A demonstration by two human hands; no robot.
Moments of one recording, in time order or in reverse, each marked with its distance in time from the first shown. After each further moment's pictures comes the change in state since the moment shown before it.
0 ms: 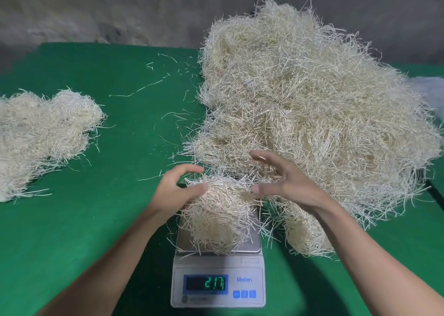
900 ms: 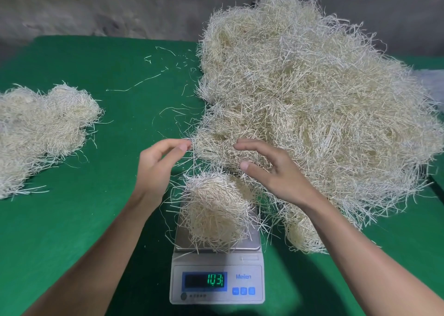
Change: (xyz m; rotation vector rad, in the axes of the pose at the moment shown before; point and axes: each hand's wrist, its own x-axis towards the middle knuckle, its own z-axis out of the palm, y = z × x) left_hand 0.008 0.033 -0.012 -0.241 0.274 0.198; right_hand 0.005 -0.023 0.014 -0.154 0.110 -0.240
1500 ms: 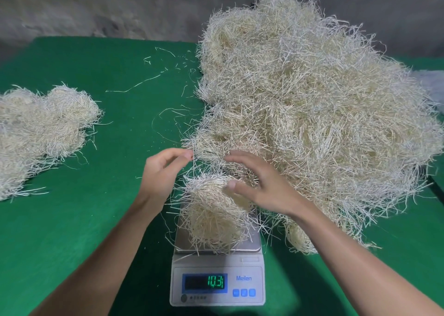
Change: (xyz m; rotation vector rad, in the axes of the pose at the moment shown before) left_hand 0.000 -0.017 0.001 -0.014 -0.032 -0.137; right_hand 0.000 0.012 0.021 -0.182 -0.132 0.011
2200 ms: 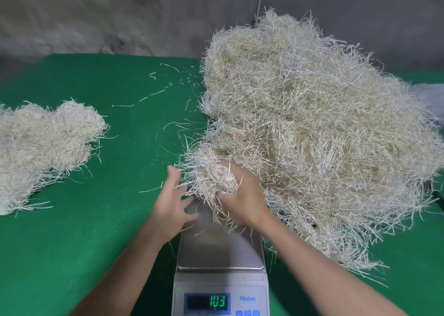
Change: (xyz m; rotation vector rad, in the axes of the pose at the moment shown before) left_hand -0.002 -0.032 0.008 -0.470 -0.140 -0.523; right_hand 0.037 0.006 0.050 0.176 0.343 0.108
